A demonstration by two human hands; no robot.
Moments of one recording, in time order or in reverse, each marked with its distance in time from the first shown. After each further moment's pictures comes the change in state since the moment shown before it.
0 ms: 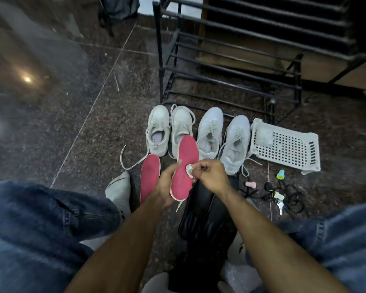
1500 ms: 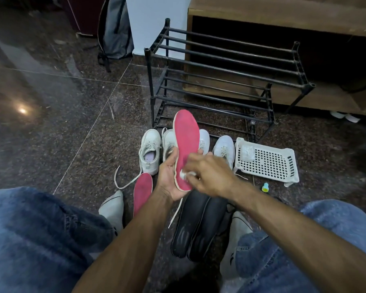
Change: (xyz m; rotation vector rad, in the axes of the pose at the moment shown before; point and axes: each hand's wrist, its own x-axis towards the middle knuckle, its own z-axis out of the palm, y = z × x) left_hand -0.035 0.022 0.072 -0.188 -0.426 0.083; right_hand -0.071 -0.122 -0.067 -0.902 -0.135 -0.660
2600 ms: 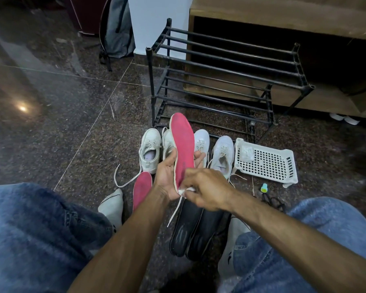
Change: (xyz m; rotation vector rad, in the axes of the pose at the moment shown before) left_hand -0.012 0.002 0.006 0.077 0.050 0.019; right_hand -0.017 -0.008 0.017 0.148 -0.171 0.036
